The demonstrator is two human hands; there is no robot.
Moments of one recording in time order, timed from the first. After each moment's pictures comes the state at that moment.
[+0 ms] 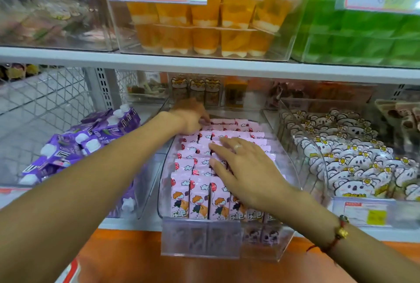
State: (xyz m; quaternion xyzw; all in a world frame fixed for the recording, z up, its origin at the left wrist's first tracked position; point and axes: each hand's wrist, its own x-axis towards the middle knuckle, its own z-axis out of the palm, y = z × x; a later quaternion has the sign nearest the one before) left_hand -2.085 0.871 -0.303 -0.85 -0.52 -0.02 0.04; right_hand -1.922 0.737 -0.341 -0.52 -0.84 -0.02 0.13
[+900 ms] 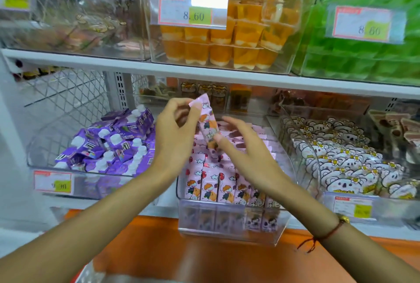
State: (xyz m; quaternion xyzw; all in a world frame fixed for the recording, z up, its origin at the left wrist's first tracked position) left_hand -2.091 0.721 -0.300 -0.54 -0.42 -0.68 -0.27; right_hand -1.940 0.711 -0.314 -0.47 -0.75 0.23 0.40
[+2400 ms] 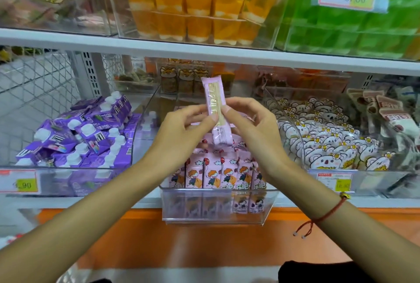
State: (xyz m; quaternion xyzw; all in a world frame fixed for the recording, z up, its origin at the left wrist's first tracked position) left_hand -2.076 0.704 -0.306 -0.65 -0.44 -0.48 -0.39; right_hand -1.926 0.702 -0.303 -0.44 -0.59 0.35 0.58
